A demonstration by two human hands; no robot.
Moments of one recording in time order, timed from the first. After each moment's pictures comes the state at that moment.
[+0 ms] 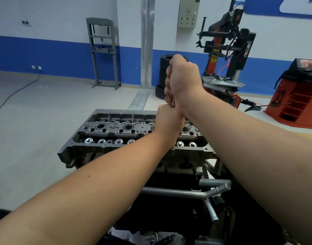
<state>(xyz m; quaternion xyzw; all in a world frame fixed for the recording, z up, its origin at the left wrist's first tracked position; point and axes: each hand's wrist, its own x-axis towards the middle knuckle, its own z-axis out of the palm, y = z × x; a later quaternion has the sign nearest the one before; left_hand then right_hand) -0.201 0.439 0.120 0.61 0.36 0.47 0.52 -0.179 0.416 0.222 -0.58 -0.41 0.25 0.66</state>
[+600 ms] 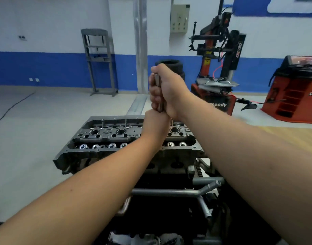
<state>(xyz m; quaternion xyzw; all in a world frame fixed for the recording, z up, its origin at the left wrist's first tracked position) -0.211 0.427 0.126 0.64 0.36 0.47 0.49 -0.161 0.402 0.209 -0.45 -0.48 0.43 0.62</state>
